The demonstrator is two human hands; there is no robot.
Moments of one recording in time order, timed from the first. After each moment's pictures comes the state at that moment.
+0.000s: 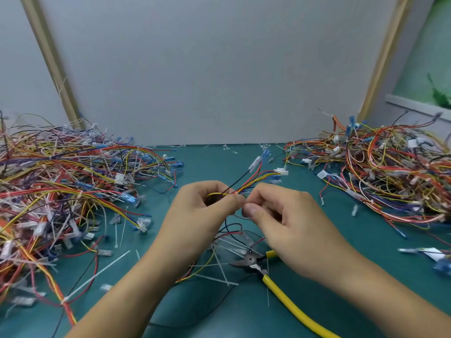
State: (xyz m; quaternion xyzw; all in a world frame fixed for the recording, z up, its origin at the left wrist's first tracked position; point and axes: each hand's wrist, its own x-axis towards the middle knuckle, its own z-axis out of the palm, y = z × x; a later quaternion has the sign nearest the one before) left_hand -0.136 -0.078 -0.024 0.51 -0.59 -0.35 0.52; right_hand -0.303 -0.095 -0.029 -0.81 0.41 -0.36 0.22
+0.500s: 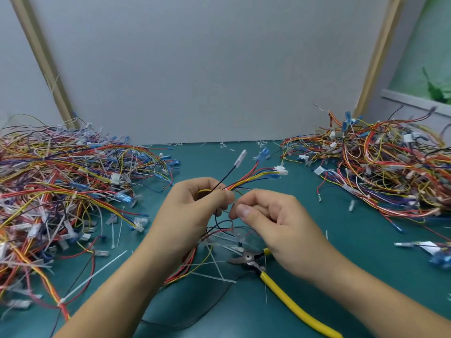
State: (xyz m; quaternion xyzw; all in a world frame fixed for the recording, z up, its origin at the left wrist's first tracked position) left_hand -0.129 -0.084 -0.028 0.49 -0.58 -0.37 0.54; right_hand -0.296 -0.098 -0.048 -0.74 0.33 -0.42 0.42
